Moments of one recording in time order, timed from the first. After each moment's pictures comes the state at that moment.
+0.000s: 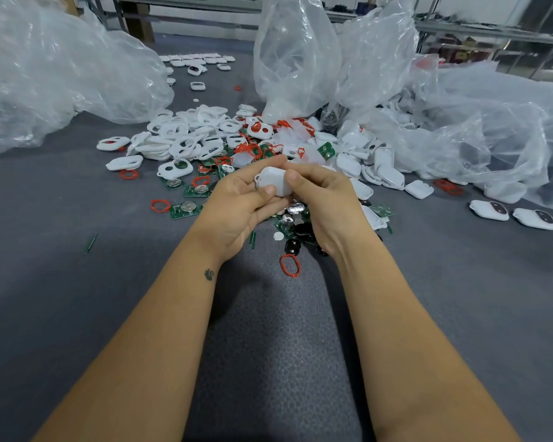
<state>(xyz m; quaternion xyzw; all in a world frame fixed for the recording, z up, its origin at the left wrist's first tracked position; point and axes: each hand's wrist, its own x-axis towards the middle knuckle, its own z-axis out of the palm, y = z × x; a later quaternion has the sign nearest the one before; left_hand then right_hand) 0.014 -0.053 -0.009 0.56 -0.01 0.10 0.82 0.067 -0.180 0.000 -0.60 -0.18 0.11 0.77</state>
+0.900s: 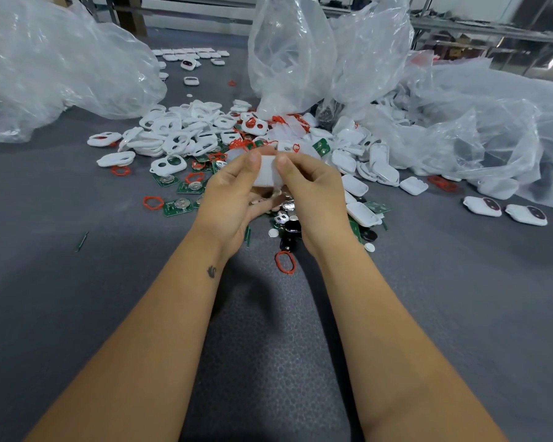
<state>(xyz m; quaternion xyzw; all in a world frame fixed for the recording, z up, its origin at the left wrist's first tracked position) 0.020 -0.060 -0.010 0.52 0.03 0.18 0.83 0.058 -0.169 0.001 -0.66 -0.17 0.03 0.73</state>
